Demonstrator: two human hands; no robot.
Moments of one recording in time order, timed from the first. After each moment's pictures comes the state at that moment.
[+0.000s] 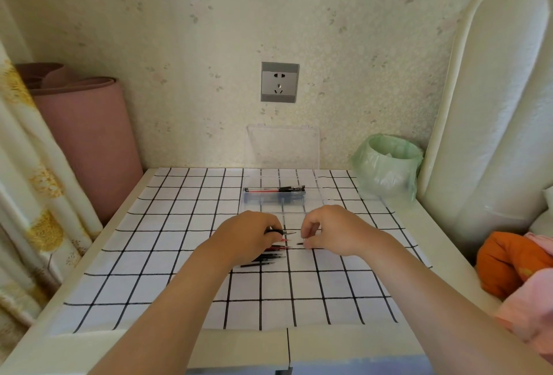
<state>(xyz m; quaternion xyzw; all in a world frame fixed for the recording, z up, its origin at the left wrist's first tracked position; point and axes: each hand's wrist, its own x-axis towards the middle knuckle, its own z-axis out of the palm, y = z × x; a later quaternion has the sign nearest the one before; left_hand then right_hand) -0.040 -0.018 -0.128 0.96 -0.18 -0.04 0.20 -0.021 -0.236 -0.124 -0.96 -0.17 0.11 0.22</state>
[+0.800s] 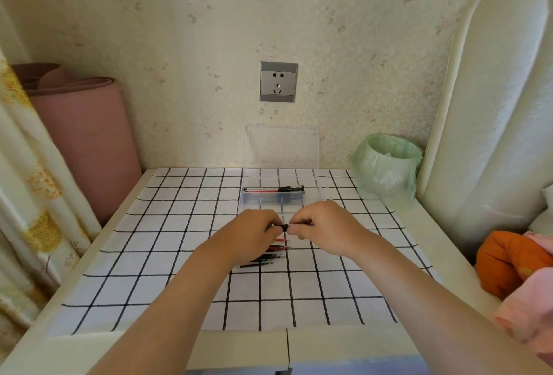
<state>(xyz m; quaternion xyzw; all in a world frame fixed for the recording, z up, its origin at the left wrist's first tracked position) -0.037 -0.021 -0.131 0.94 -0.17 -0.04 0.28 -0.023 -0.219 -0.126 -0.94 -0.20 0.03 0.26</state>
